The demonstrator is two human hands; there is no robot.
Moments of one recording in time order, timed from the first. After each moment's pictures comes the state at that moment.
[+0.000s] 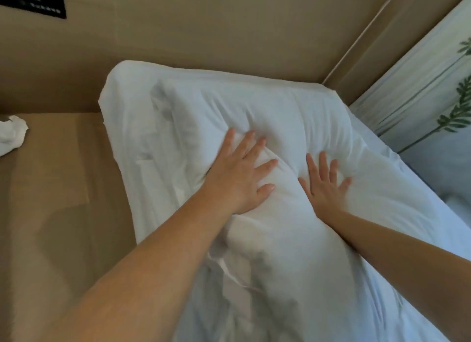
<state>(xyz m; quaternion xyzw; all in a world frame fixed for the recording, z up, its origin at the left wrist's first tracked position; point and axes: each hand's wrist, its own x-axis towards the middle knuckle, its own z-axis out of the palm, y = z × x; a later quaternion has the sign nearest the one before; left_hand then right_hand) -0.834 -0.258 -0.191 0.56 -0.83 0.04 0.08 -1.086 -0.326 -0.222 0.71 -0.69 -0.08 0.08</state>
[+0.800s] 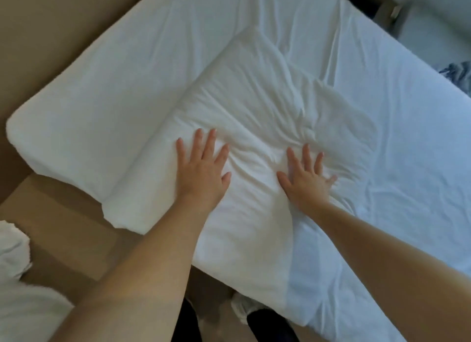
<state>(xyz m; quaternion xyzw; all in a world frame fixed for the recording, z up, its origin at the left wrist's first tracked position) -0.824 -0.365 -0.095 0.45 -0.88 -0.08 -0.14 -1.046 -0.268 -0.108 0.45 -0.86 -0.12 -0.22</state>
